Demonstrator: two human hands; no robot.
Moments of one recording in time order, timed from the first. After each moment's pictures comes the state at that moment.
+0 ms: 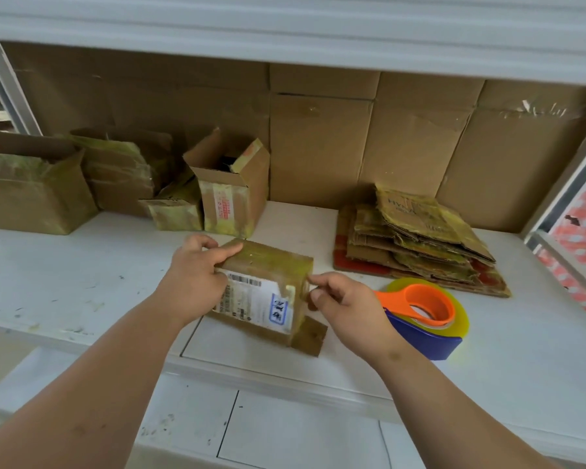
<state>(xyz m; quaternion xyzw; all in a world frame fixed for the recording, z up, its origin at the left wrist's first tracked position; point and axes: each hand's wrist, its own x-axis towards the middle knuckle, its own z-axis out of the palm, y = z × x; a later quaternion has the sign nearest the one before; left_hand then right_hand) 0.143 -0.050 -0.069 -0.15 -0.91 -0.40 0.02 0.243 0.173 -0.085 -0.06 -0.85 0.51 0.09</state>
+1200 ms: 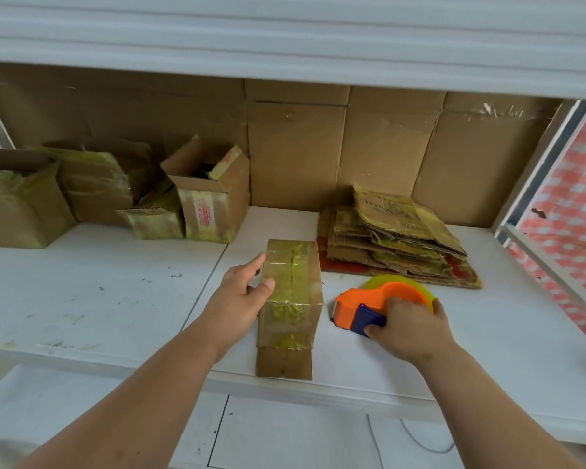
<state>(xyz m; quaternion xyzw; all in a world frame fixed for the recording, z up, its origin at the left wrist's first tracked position) 0.196 0.012 -0.073 -0.17 -0.84 -0.50 -0.10 0.276 0.269 -0.097 -0.25 -0.97 0.06 -0.05</state>
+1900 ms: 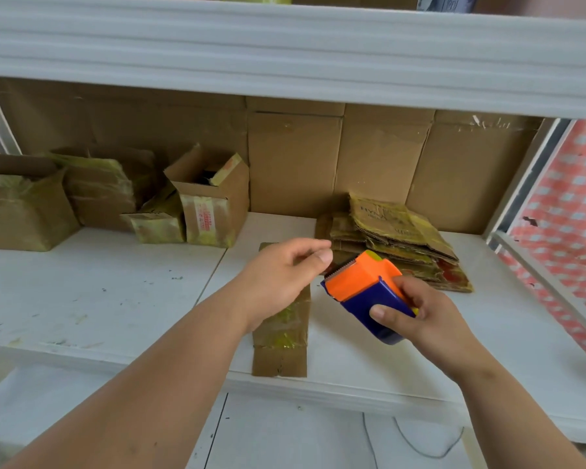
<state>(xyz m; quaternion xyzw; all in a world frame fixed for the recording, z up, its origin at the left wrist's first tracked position) 0.229 0.048 -0.004 -0.29 -0.81 -0.50 -0.11 0.331 0.259 -0.049 -0.07 -0.86 0.49 0.14</state>
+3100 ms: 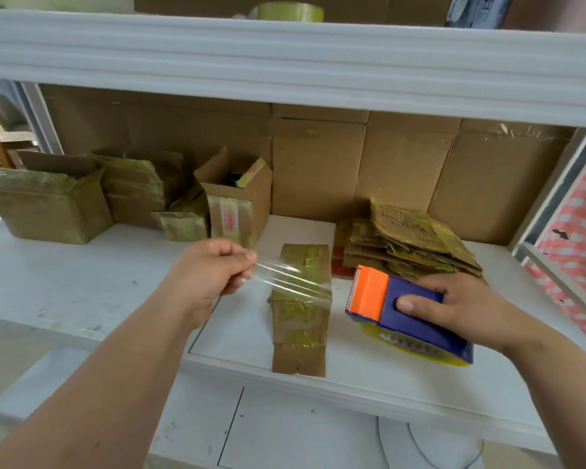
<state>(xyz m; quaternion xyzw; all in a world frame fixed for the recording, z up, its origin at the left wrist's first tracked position) 0.206 -0.032 -0.009 -0.03 -0.75 -0.66 -0.06 0.322 0.271 0.001 -0.03 -0.94 0.33 0.03</state>
